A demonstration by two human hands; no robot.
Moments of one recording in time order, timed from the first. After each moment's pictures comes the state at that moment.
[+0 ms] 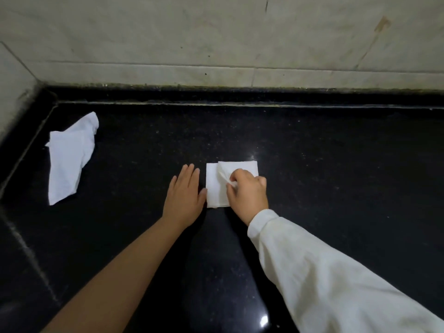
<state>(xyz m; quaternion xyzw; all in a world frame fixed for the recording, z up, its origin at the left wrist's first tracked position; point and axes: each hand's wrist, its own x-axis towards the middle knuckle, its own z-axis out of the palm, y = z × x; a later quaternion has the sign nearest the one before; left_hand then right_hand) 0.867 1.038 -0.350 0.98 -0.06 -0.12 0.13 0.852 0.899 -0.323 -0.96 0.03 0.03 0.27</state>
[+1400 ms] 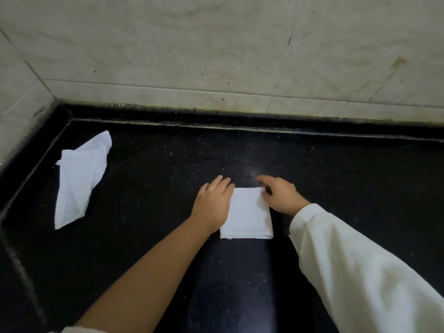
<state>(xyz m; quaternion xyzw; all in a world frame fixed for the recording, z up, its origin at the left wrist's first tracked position) 0.915 1.025 -0.349 0.97 -0.21 -0.07 0.08 0.928 0.855 -0.325 -0.96 0.00 0.18 0.20</state>
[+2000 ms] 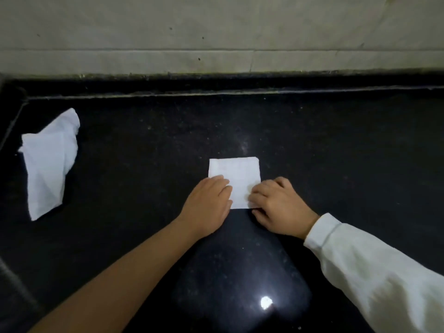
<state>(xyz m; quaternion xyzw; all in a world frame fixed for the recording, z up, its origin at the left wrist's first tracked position) 0.880 1.031 -0.366 0.94 -0.35 -0.03 0.04 0.844 0.846 -0.354 -0.98 -0.20 0.03 -0.04</state>
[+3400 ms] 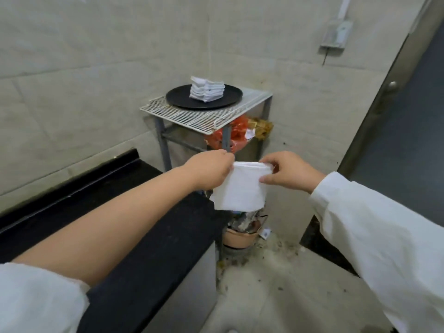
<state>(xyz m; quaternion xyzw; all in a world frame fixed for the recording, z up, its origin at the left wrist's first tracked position) 0.562 0.259 -0.076 0.71 -0.70 0.03 0.00 0.401 0.177 -0.076 -0.91 0.36 -0.10 0.17</state>
